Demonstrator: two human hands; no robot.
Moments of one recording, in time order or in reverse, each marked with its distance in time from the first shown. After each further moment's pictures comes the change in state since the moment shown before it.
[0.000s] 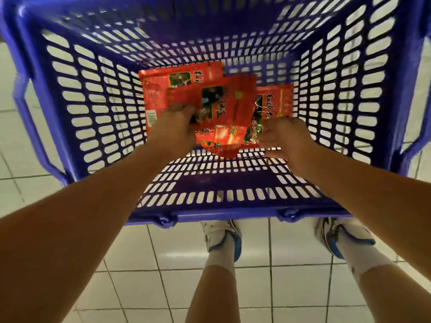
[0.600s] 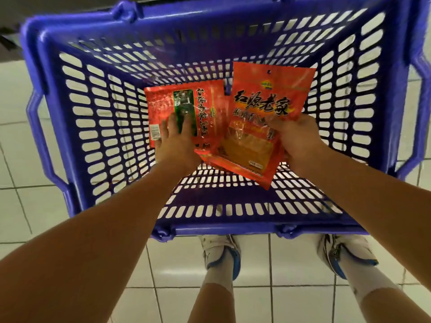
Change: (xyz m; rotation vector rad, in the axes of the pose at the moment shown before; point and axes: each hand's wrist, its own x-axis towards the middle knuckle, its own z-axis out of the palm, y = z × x) left_hand 0.000 0.002 0.021 0.072 -0.133 -0.349; right_hand 0.010 -0.015 -0.010 0.261 0.116 -0.230
